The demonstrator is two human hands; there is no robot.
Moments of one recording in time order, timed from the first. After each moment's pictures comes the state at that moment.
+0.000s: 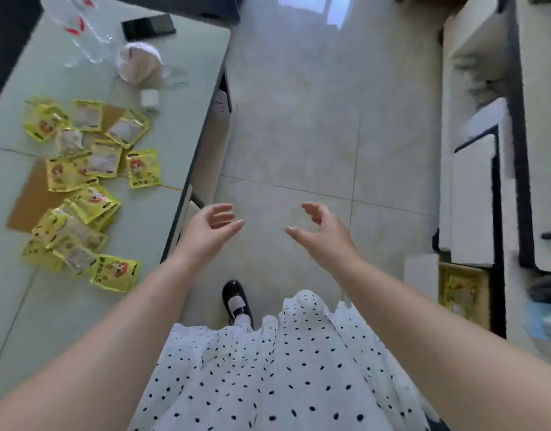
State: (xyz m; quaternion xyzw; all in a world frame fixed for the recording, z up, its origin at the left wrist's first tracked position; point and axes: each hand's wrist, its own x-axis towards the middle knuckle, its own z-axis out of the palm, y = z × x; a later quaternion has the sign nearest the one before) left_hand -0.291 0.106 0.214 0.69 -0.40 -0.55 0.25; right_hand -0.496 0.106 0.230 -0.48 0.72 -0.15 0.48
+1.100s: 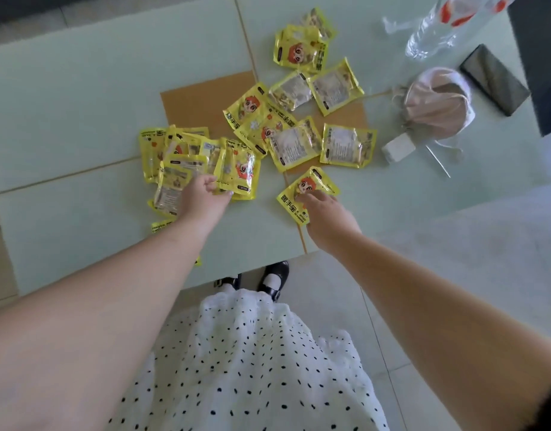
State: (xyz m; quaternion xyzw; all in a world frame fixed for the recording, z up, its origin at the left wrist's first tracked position) left_hand -0.011 0.028 0.034 0.88 0.11 -0.32 0.34; right_hand -0.127 -0.151 0.044 -0.90 0.19 0.32 0.22
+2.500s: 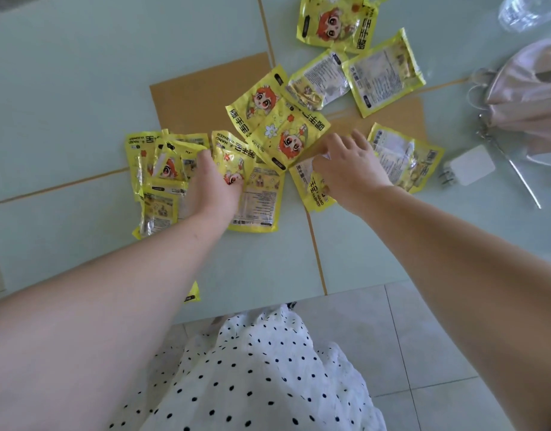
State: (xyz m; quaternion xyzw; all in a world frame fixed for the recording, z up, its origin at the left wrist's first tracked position) left_hand 0.046 -0.023 -0.033 0.95 0.09 -0.24 0.16; right_hand -0.016 -0.220 -0.043 -0.97 -0.02 0.25 0.04
